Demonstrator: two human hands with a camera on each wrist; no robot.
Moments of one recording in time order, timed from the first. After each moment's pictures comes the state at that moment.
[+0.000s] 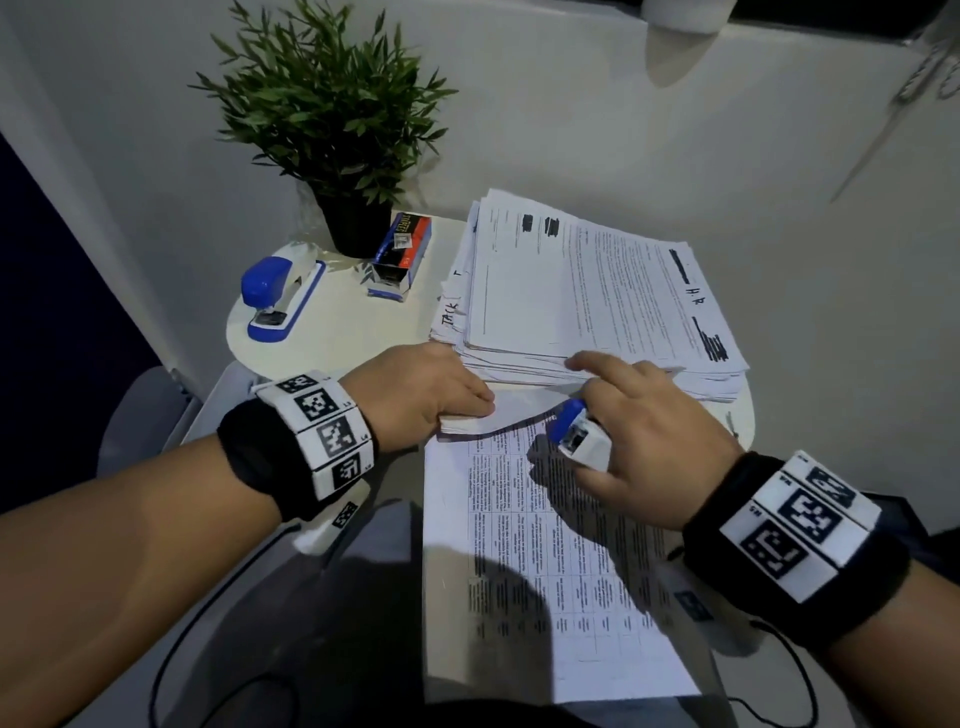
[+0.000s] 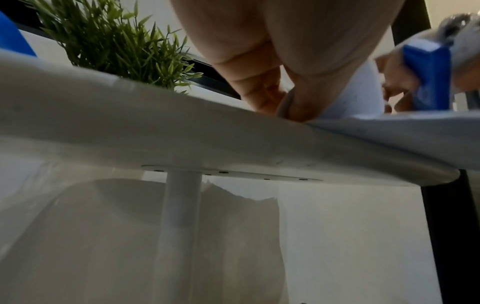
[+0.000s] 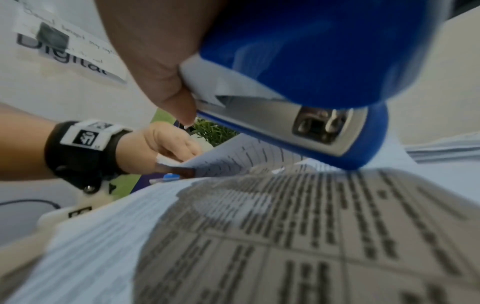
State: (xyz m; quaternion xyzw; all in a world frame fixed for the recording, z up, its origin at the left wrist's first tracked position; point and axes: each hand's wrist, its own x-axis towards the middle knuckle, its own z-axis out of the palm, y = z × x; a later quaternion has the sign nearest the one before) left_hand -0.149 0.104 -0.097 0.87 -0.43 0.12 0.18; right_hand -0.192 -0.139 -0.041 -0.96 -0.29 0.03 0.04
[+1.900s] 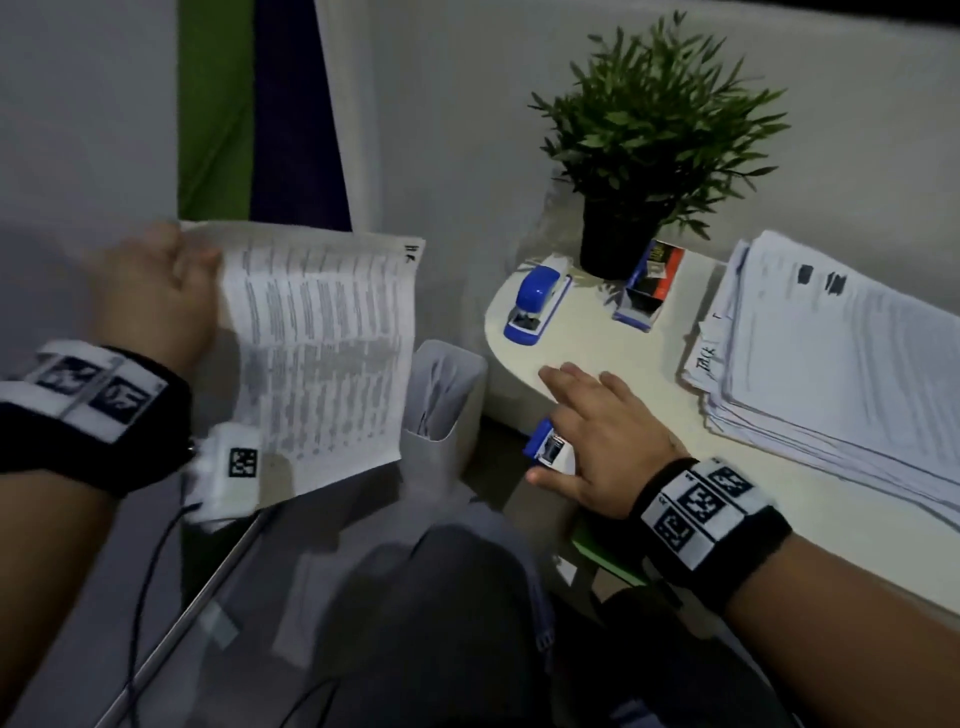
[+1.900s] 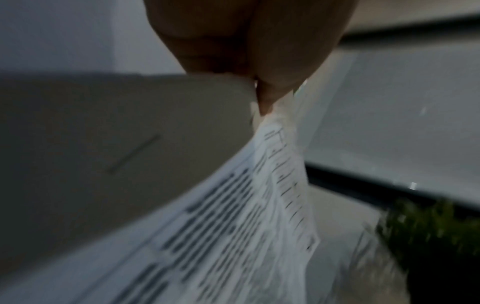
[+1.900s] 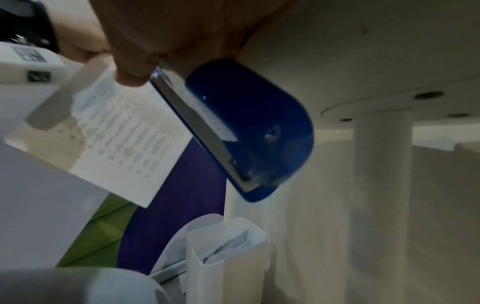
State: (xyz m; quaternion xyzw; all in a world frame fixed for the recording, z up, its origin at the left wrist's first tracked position) left_hand -0.278 0.433 -0.078 0.85 0.35 0.34 0.19; right_hand -0.158 0.056 -0.098 -0.87 -0.49 0.05 -0.05
